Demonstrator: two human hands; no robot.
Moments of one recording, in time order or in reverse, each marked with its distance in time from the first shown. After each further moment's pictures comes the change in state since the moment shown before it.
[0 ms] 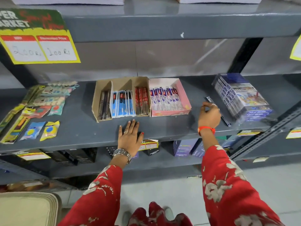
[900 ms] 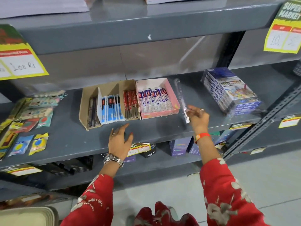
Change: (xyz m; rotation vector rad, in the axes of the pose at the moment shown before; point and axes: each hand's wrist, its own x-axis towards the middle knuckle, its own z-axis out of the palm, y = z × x) left_hand -0.003 0.022 -0.030 -0.385 0.222 -0.077; right_hand -0.010 0.002 -0.018 0.747 -0.266 0.388
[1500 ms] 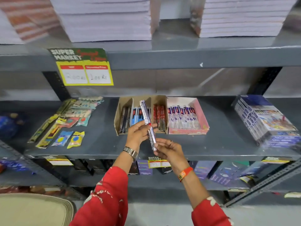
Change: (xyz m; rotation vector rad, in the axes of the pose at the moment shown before) left_hand 0.029 0.036 -0.075 -1.133 -0.090 -0.373; right_hand -0.122 0.049 0.086 -0.041 -0.747 0.214
